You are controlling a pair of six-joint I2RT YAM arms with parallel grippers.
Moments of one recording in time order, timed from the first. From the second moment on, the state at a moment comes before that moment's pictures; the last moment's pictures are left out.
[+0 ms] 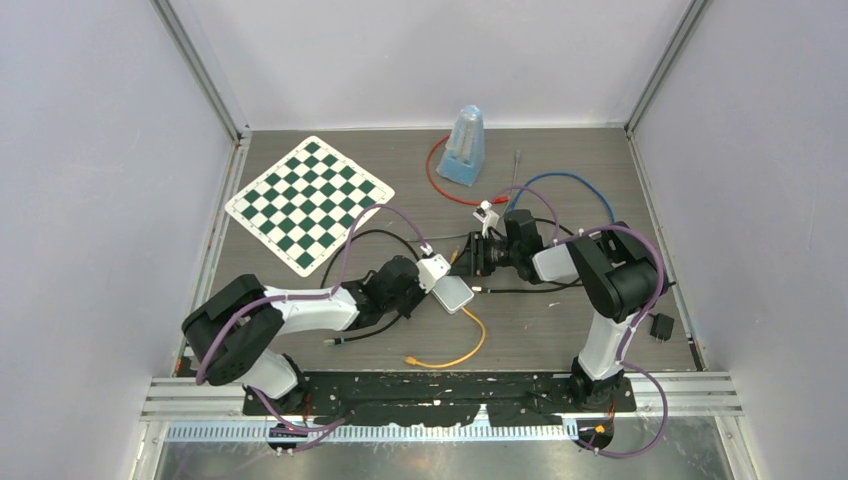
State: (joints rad) left arm -0.92 1.50 0.60 0.16 -0.07 0.07; right arm 0.40 1.82 0.67 0.51 -0.81 0.47
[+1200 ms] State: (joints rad) left arm -0.86 1.48 0.59 0.19 -0.18 0.09; right arm 0.23 1.49 0.87 -0.13 -0.44 0.24
